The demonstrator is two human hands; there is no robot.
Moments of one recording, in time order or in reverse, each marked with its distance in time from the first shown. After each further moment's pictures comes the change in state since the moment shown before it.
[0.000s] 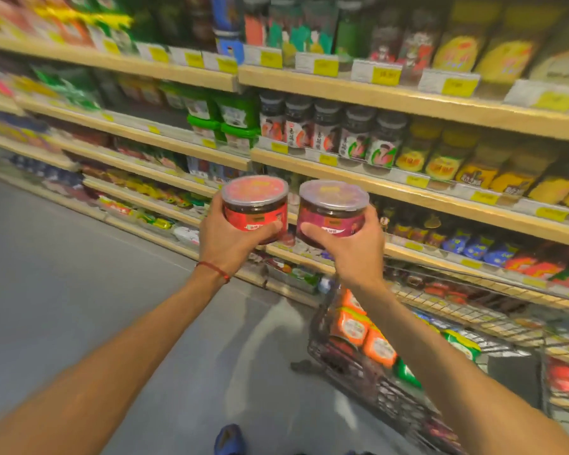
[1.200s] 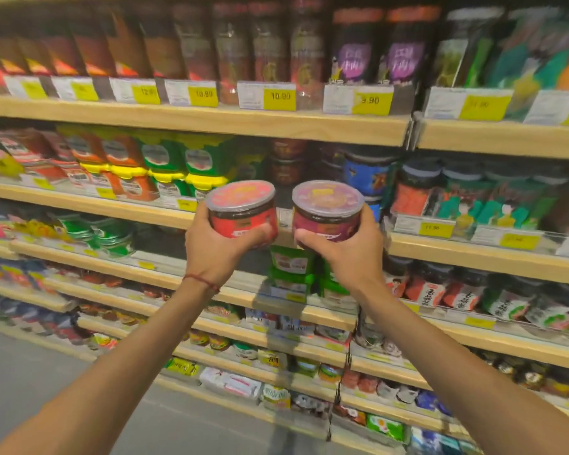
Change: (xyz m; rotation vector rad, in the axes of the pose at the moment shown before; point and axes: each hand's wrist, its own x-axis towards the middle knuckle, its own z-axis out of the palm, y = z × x) left_hand 0.476 -0.043 -0.212 -0.195 0.002 0.208; right_hand 0.270 -0.145 0.406 -0.092 0.180 -0.330
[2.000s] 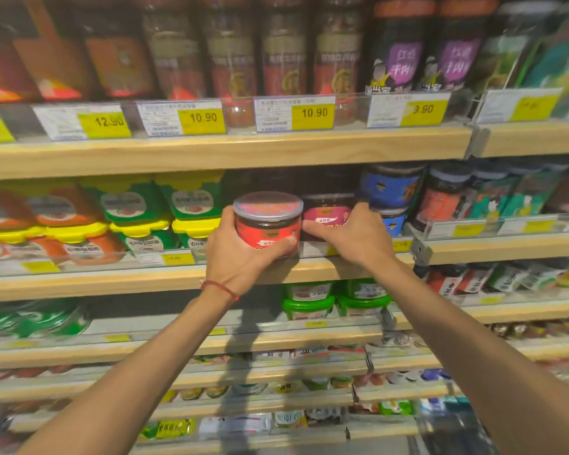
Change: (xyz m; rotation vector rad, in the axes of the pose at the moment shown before) left_hand 0.130 -0.052 0.007 0.135 -0.339 0.114; right_hand 0.083 -0.013 0.085 -0.745 0.059 0.362
